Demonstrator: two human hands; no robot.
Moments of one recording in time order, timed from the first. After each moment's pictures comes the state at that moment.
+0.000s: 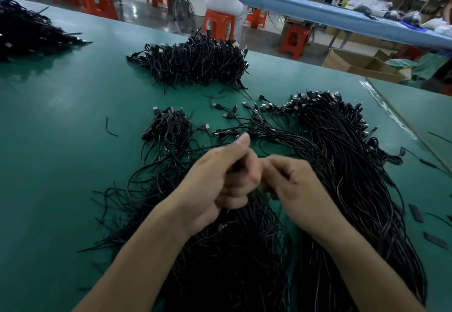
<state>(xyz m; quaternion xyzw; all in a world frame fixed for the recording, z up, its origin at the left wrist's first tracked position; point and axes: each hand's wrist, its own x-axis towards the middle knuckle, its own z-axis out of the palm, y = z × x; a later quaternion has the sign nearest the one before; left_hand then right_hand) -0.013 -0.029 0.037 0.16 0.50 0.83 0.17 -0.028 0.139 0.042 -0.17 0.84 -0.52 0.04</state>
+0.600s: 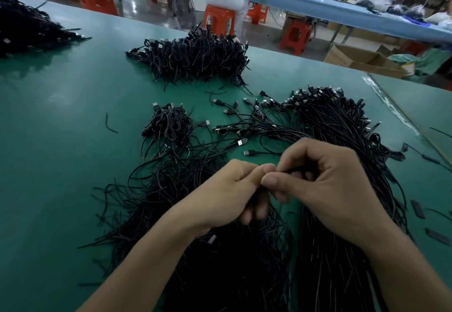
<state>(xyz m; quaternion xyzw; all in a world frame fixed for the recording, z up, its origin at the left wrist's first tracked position) -0.008 -0.016 0.032 0.15 0.70 0.67 0.16 -0.015 0.159 0.070 -0.28 0.82 -0.49 -0.04</state>
